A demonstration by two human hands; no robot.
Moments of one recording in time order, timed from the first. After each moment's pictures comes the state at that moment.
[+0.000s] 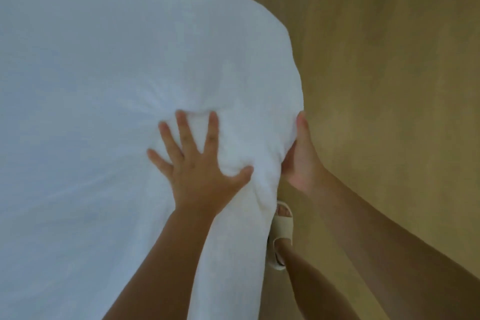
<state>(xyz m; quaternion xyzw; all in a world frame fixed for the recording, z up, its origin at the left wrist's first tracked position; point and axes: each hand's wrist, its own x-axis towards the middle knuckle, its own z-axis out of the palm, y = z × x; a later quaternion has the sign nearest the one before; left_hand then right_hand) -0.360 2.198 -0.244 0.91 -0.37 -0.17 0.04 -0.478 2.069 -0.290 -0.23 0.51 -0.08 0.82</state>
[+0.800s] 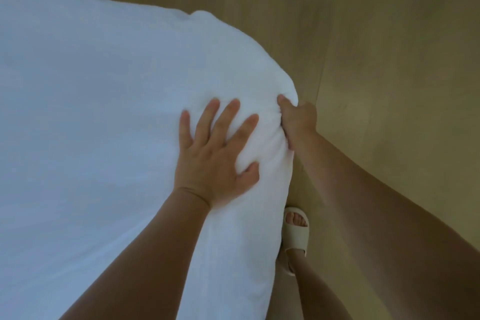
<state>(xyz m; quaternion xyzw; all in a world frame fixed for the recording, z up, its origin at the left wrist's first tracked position) -0.302 2.098 -0.267 0.80 -0.60 -0.06 -0.02 -0.388 1.954 -0.353 -0.43 0.70 -0.04 0.57</state>
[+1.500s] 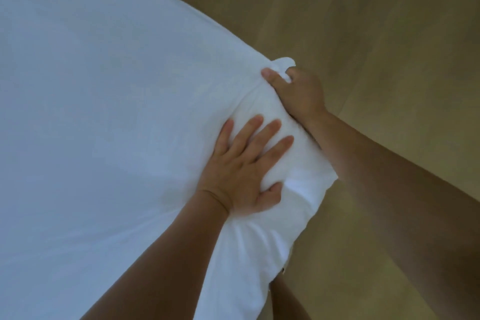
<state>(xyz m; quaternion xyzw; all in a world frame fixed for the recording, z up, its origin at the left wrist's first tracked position) -0.295 2.105 -0.278 0.80 -0.59 -0.07 0.04 -0.299 1.918 -0.333 -0.81 0.41 0.03 0.41</state>
